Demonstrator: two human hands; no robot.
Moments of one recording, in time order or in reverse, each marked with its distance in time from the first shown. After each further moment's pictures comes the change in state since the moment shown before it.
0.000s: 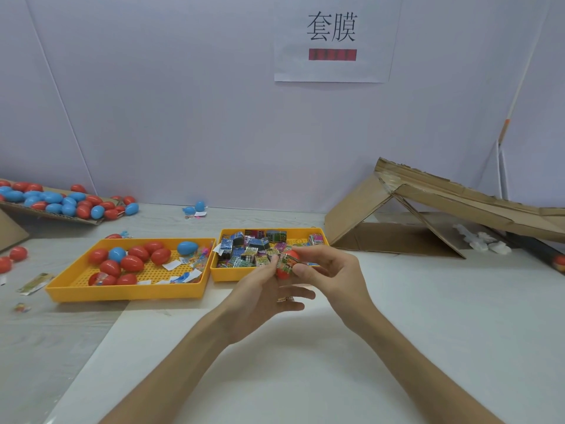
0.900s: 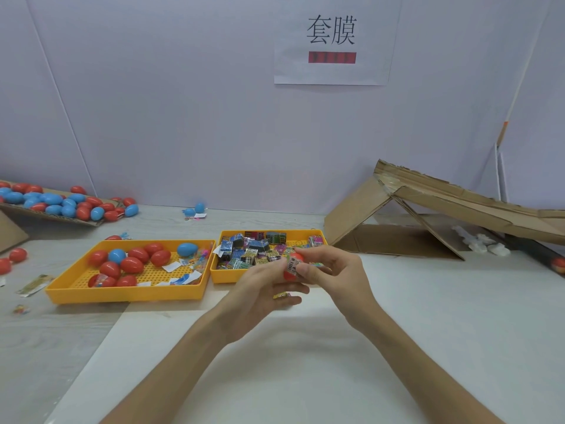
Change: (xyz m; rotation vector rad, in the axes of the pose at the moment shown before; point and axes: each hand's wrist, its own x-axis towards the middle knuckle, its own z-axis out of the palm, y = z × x) left_hand -0.006 0.008 0.002 0.063 -0.004 0.066; right_hand 0.002 -0.002 -0.007 0.012 -0.004 0.023
